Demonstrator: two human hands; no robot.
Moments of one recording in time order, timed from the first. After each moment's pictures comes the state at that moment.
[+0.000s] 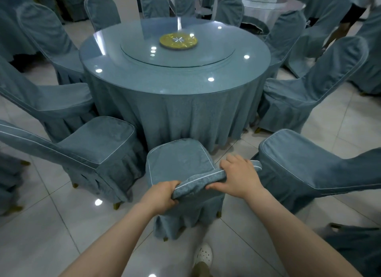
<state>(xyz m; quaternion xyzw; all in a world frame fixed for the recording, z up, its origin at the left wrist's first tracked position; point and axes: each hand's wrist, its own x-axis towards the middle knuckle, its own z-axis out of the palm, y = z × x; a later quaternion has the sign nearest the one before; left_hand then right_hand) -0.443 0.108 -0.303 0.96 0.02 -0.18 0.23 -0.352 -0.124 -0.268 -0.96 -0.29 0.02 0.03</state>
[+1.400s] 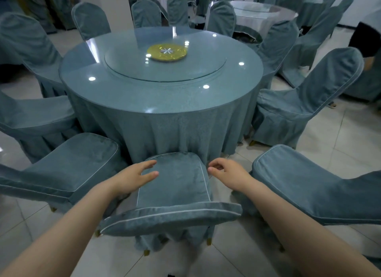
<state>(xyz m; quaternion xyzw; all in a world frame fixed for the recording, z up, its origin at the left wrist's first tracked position) -0.291 0.150 -0.256 0.92 0.05 -0.17 0.34 -0.196 -0.144 -0.273 -0.92 -0.18 0.19 0.29</state>
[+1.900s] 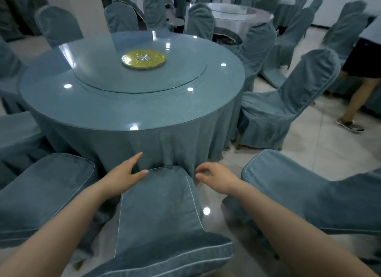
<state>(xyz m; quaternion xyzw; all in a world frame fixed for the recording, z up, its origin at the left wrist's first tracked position) -0.174 0.154 -0.267 0.93 0.06 -0.12 0.34 -0.114 -0.144 -0.271 -0.92 -0.19 0.19 0.27</state>
